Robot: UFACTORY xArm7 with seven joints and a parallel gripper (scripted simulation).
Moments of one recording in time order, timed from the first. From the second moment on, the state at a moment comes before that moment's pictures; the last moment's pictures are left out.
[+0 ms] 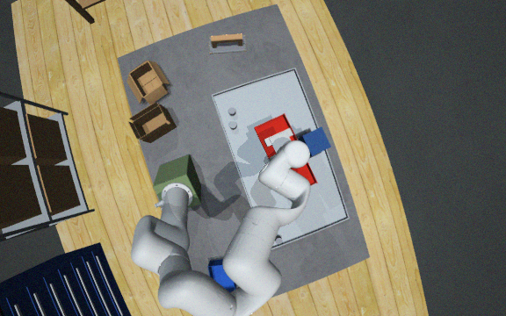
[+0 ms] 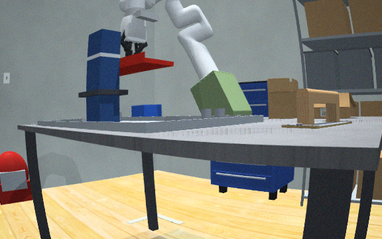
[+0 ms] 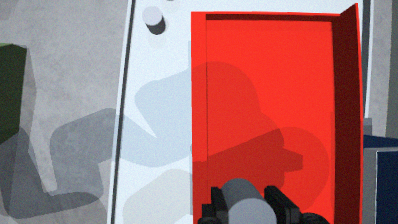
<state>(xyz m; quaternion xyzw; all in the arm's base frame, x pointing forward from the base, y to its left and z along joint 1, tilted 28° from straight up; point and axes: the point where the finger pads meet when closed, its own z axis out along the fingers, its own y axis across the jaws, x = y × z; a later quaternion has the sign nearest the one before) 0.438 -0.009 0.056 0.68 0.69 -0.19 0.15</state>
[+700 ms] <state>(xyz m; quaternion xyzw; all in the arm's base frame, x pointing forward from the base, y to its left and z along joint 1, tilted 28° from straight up) 0.438 -0.011 0.051 0.68 0.69 -0.19 0.15</state>
